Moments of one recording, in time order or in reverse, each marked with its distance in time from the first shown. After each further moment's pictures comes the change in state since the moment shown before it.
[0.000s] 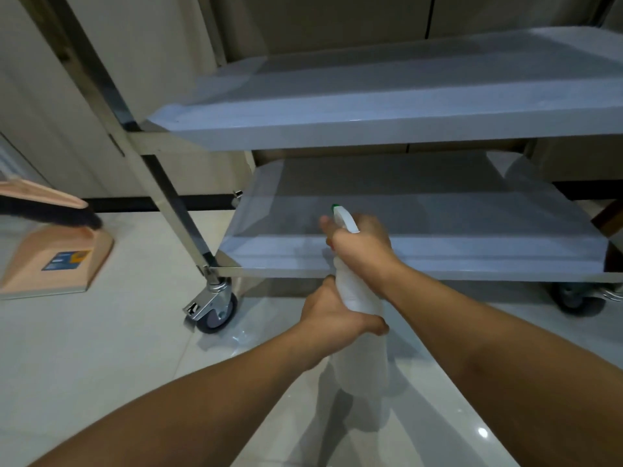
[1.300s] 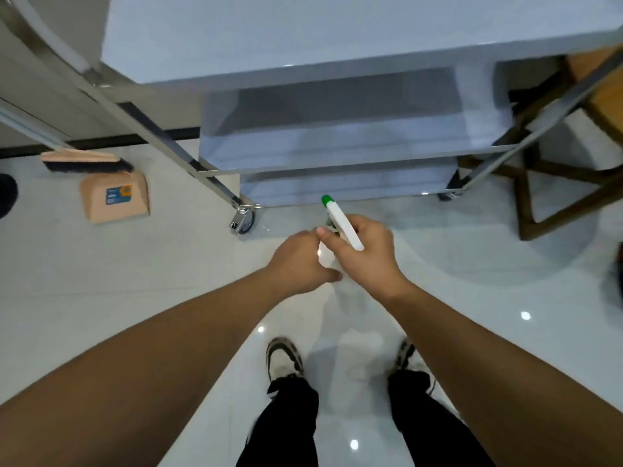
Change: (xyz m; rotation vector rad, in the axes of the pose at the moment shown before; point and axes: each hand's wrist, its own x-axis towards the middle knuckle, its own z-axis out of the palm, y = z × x) left_hand -0.242 0.278 -0.159 0.521 -0.377 -0.025; right_hand -0.224 -0.231 -0.177 0.135 -0.031 0.242
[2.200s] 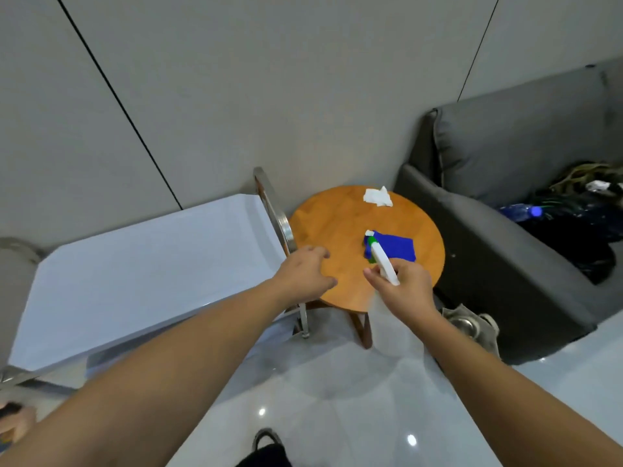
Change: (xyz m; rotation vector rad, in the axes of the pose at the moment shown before) left_hand -0.094 0.534 -0.075 0.347 0.086 0.488; right_hand -0.141 -0.171 -0.514 -0.200 0.622 -0.125
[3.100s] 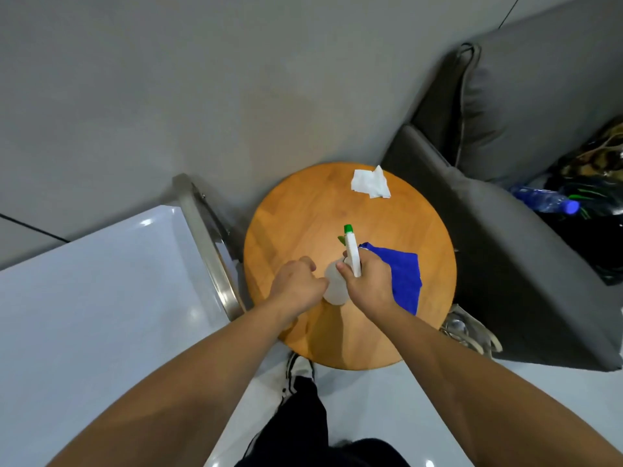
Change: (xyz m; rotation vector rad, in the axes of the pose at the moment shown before) left_hand 0.308 -0.042 0.026 -0.226 -0.213 -0.303; right_hand 0.292 0.069 0.126 -0.150 -0.089 0.263
